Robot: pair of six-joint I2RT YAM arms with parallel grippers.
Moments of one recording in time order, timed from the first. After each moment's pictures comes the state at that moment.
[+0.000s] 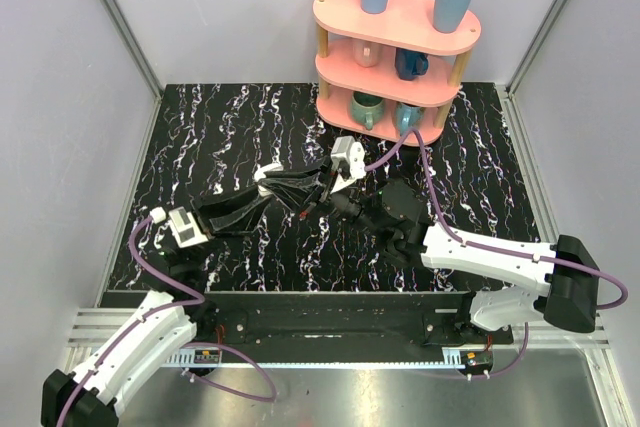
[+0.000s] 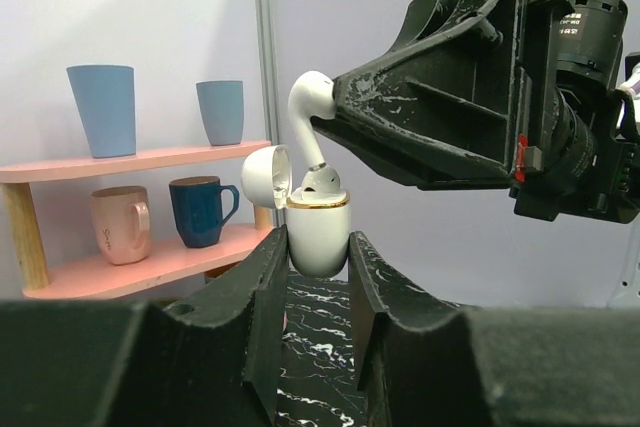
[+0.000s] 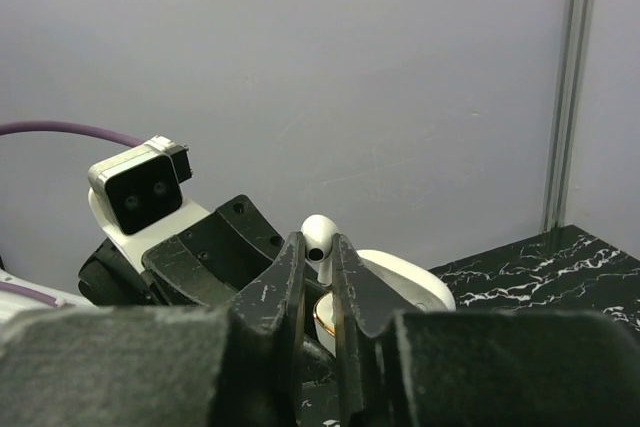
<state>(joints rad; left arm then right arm) -0.49 0.50 0.23 1.02 0.44 -0.31 1.16 1.31 0.99 0.78 -0.06 0.17</state>
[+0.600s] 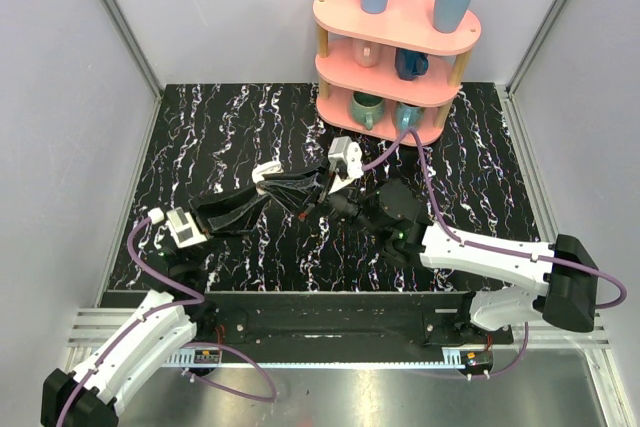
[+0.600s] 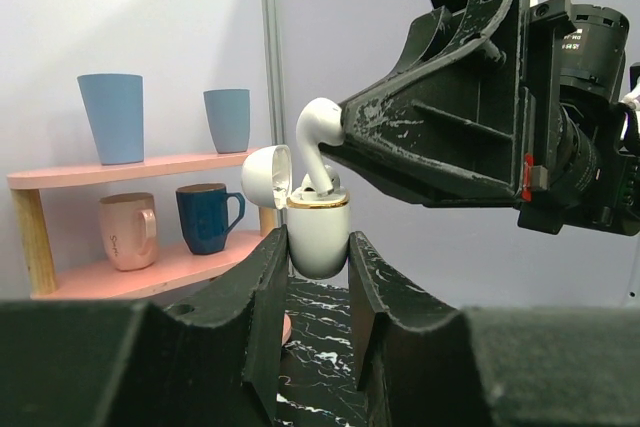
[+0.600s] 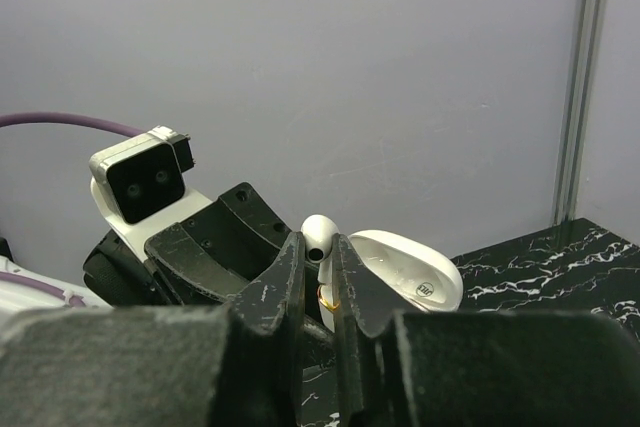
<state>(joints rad) -0.49 0.51 0.23 1.05 0.43 -0.31 1.16 1.32 0.99 0.77 -0.07 0.19</state>
